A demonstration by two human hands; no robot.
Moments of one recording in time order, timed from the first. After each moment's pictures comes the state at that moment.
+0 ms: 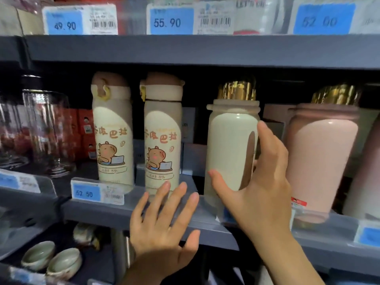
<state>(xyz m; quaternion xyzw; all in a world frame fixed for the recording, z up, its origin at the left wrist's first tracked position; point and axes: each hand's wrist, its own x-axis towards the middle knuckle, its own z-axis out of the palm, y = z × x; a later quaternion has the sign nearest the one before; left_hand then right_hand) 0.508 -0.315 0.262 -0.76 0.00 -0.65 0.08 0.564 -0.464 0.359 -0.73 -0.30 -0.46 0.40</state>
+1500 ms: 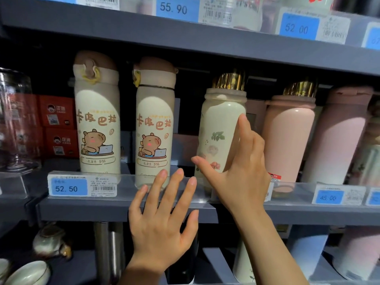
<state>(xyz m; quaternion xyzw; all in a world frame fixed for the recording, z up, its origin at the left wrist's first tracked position) 0.510 -0.314 0.254 -0.75 0.02 -0.66 0.05 0.553 -0.448 0.350 -0.78 -0.20 -0.48 0.33</state>
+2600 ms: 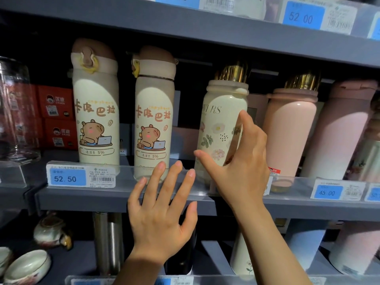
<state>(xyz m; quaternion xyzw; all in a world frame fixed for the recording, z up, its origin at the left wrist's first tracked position) 0.508 -0.317 0.254 -0.75 0.02 -0.66 0.02 0.556 -0.449 0.347 -0.77 -0.21 -0.49 0.36</state>
